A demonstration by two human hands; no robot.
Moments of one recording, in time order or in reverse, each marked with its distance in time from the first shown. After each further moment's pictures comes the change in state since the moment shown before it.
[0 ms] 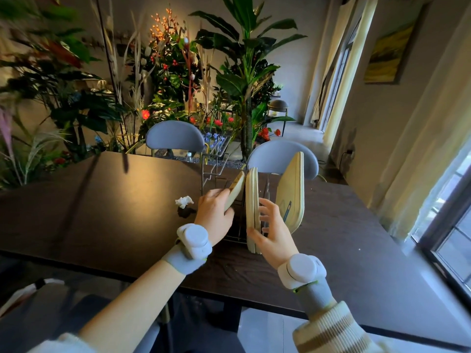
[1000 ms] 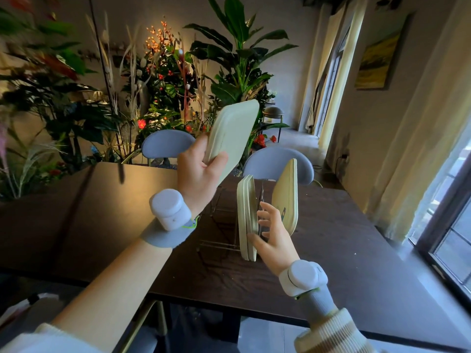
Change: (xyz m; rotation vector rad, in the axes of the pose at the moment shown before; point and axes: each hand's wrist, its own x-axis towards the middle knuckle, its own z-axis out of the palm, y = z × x) left_hand 0.043 0.058 -0.078 -0.469 0.389 0.167; right_hand -0.003 -0.003 -0.009 -0.006 0.015 0.024
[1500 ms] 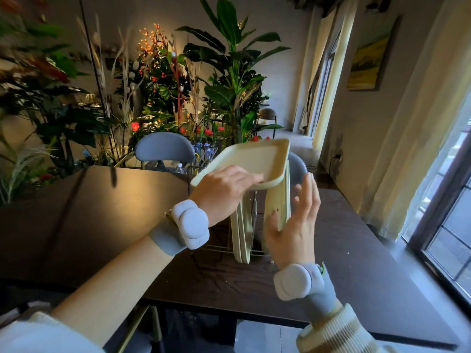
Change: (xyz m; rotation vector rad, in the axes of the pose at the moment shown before) left_hand -0.012 -0.017 0.028 0.476 -0.509 0.617; right_hand -0.001 -0.013 -0.023 -0.163 0.619 -0.400
